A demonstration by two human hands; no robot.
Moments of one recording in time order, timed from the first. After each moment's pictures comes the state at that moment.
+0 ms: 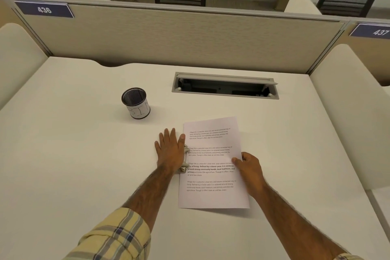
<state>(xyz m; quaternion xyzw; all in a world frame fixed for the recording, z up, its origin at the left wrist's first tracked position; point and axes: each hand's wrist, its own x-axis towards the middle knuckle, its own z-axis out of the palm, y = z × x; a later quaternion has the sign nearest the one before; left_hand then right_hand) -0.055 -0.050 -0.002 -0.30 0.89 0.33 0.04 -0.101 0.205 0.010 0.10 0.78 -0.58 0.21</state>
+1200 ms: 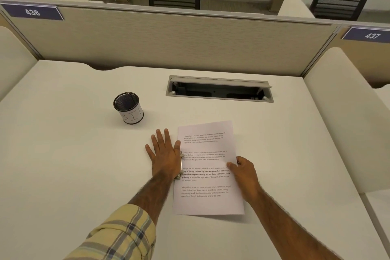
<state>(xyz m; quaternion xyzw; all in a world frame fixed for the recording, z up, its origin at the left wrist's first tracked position) -0.061 -0.044 -0.022 -0.30 0.93 0.23 0.03 -0.104 0.207 0.012 0.10 0.78 -0.58 0.22</state>
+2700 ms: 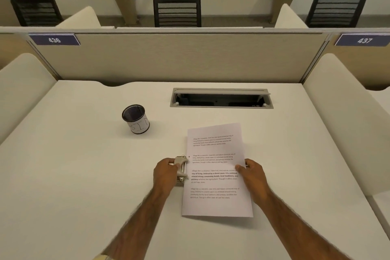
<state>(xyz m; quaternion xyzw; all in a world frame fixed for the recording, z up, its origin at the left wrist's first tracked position) -0.025 -0.037 0.021 -0.42 0.76 0.50 -0.02 -0.107 0.226 0.026 0.09 0.77 -0.60 0.20</state>
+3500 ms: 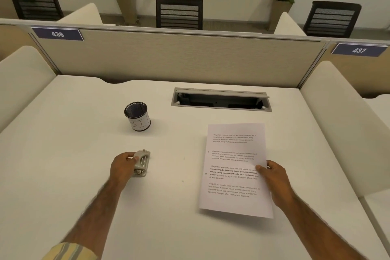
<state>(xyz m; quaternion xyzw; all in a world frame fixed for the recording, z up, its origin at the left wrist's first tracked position) 0.016 -0.170 0.011 -0.44 0.76 0.47 -0.06 -0.114 0.280 0.035 0.12 0.75 -0.63 0.16</state>
